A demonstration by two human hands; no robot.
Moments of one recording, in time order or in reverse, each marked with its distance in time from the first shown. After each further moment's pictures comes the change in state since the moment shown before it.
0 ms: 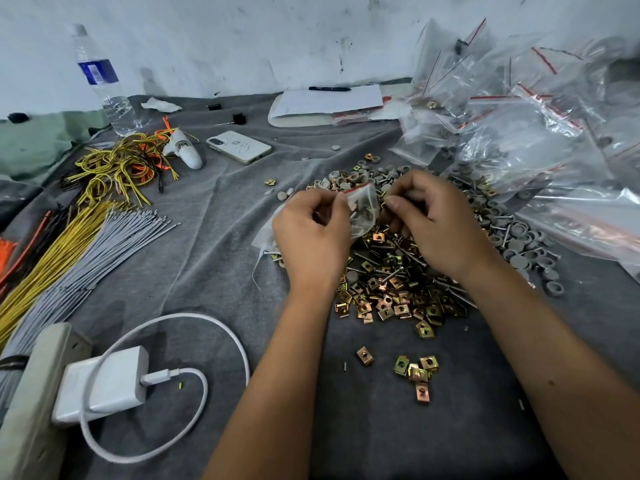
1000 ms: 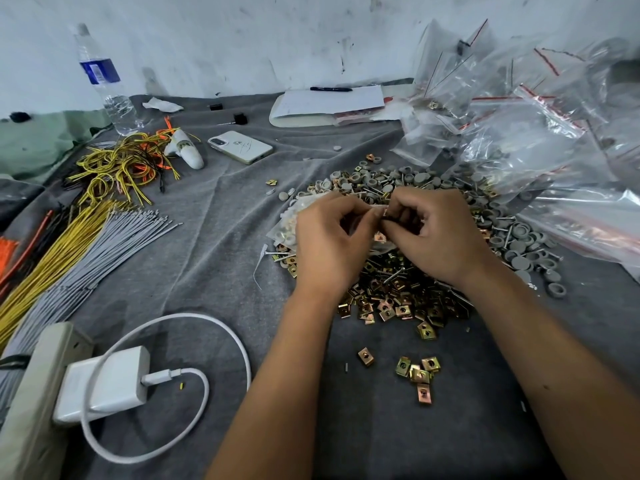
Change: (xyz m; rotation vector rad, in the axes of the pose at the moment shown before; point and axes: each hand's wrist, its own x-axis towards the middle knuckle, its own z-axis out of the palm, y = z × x) left_hand -0.002 -0.002 0.002 0.141 -0.246 0.241; right_hand -0.003 0.001 0.001 -0.237 -0.003 -0.212
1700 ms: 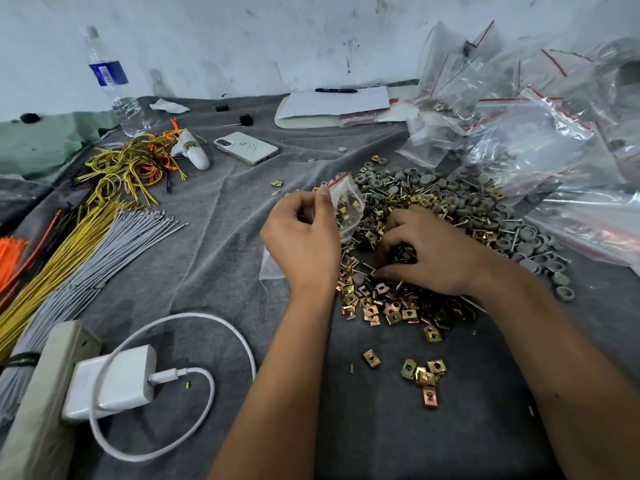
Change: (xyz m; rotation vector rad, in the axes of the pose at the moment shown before) left_hand 0.005 -0.003 -0.009 -0.213 0.440 -0.348; right_hand 0.002 0.003 -0.004 -0.280 -0.555 0.061
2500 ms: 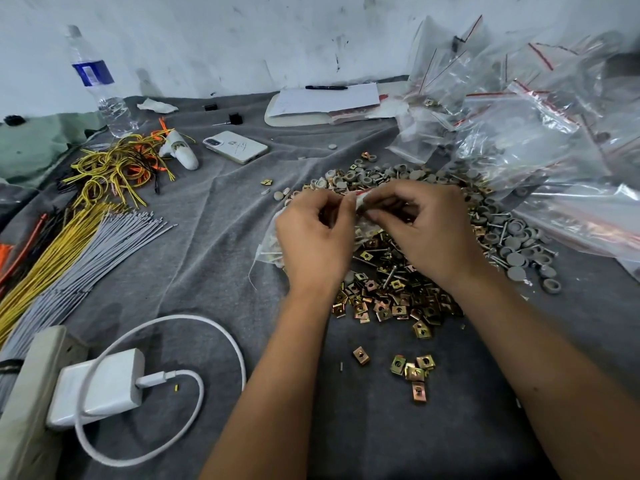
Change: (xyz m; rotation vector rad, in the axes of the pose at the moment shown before) left_hand -0.009 0.002 0.007 0.178 -0.248 0.192; right_hand 0.001 -0.016 0.005 0.445 0.645 -0.048
